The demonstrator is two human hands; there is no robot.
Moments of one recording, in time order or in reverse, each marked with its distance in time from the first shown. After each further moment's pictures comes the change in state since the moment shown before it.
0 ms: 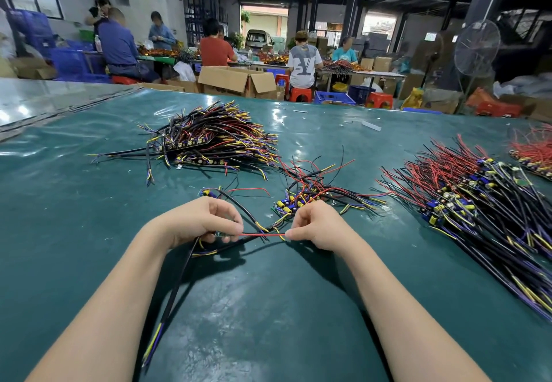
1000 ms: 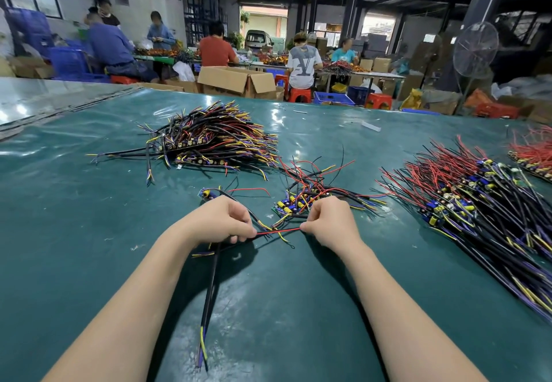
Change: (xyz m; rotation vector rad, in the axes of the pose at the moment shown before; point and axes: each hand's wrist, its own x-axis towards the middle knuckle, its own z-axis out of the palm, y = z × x) left_hand 0.013 0.004 0.019 0.228 0.116 0.025; right_hand 0.000 0.006 0.000 -0.207 0.314 0.125
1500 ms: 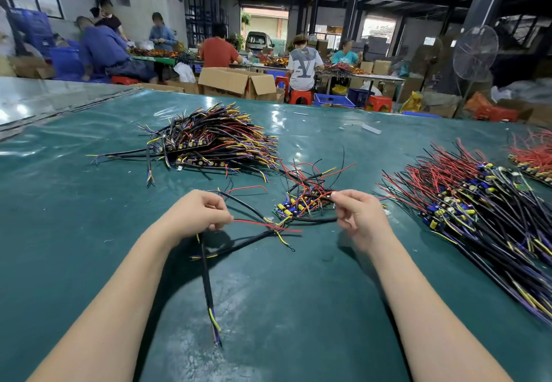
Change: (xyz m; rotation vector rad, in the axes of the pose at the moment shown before) left_hand -0.001 -0.016 -0.018 -0.111 0.262 -0.024; right_hand 0.008 0.022 -0.023 1.086 0.083 0.188
